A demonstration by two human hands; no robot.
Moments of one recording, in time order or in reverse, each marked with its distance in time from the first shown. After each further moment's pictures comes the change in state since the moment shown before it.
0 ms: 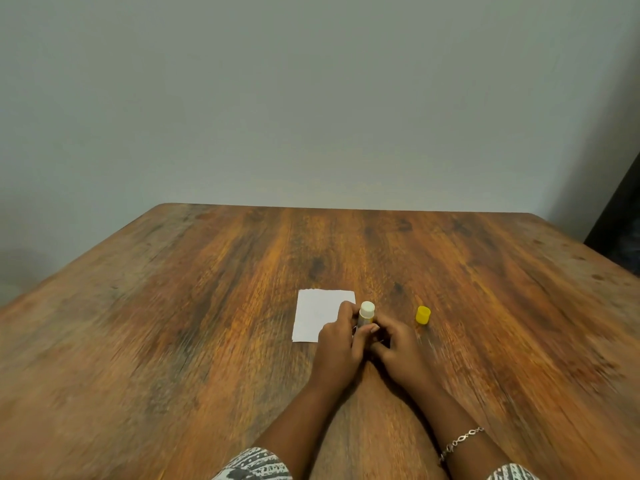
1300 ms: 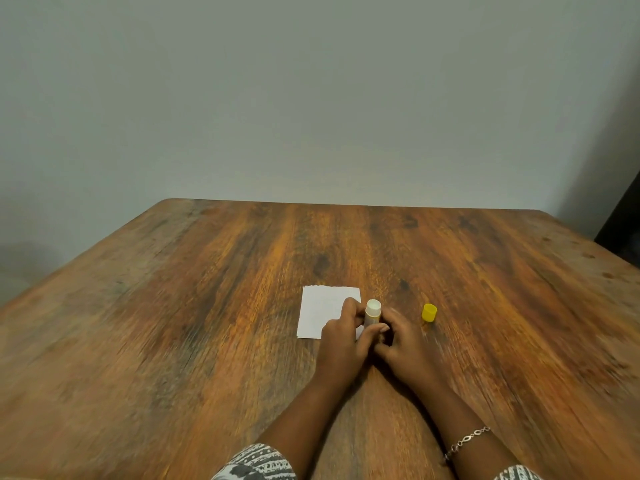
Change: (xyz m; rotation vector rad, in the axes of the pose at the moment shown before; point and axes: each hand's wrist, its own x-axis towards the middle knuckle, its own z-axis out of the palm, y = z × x) left_hand 0.001 -0.002 -0.001 -0.010 -0.005 -0.034; right_hand 0.001 -0.002 0.002 -0.015 0.009 -0.007
